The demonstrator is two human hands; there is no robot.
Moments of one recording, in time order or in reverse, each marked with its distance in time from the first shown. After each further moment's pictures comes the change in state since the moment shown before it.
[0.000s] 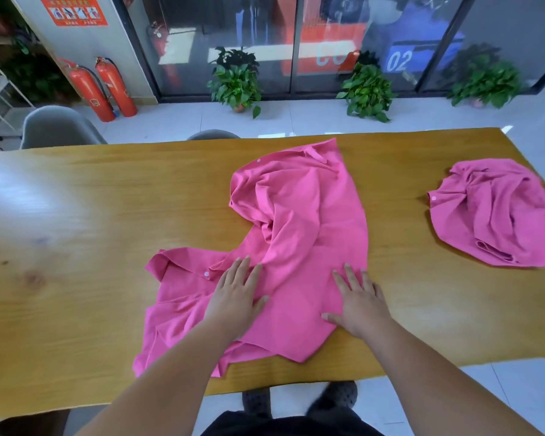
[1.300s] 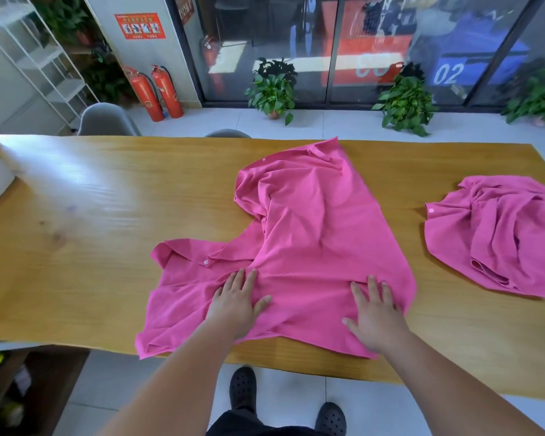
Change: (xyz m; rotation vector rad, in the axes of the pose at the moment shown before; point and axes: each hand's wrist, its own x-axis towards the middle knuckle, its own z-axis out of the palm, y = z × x) left_hand -0.017 0.108 0.021 -0.096 -0.169 -0.364; right_hand -0.009 0.124 0.007 0.002 -0.054 -0.105
